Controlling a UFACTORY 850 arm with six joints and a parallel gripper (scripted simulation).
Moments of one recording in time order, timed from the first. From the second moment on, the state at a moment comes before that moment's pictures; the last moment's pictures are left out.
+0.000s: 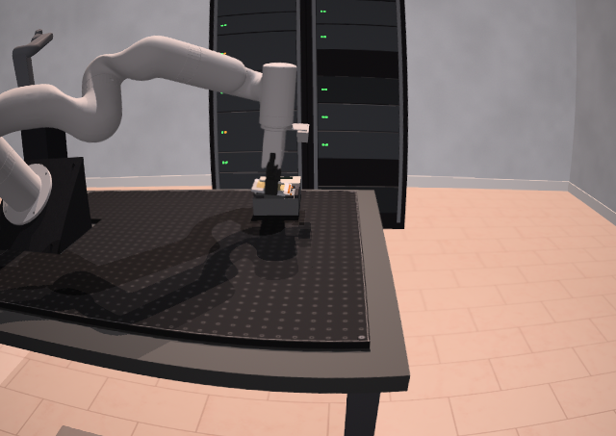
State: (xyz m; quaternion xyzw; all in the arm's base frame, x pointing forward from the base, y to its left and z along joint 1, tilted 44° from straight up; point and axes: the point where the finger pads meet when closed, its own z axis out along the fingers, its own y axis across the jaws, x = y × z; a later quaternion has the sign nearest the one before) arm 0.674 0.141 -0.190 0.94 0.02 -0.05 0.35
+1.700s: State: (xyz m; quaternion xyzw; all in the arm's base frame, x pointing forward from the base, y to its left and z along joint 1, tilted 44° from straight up) arm 0.674 0.141 -0.191 0.94 0.02 -0.05 0.35
